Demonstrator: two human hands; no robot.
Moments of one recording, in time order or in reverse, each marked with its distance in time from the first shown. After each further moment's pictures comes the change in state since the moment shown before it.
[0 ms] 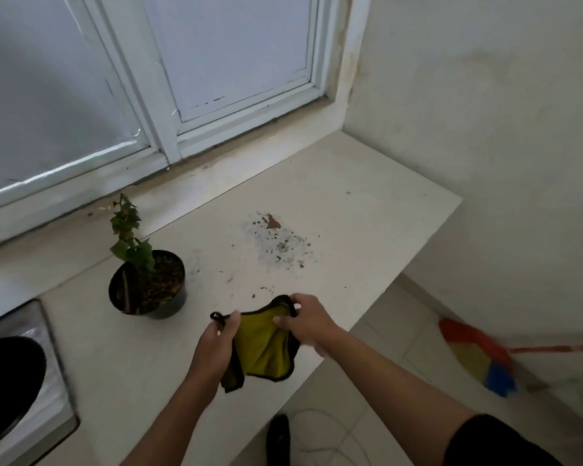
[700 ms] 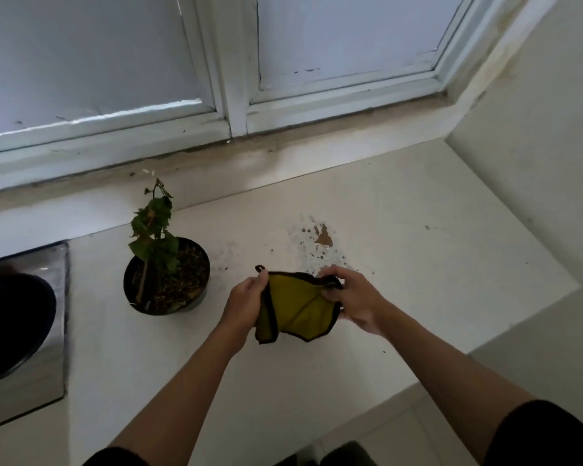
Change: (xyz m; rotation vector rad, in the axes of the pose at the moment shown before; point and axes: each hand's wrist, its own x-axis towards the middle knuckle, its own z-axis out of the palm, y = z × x) left_hand 0.145 0.073 0.024 -0.174 0.098 -0.074; right_hand 0.167 -0.091 -0.061 0.027 -0.321 0.055
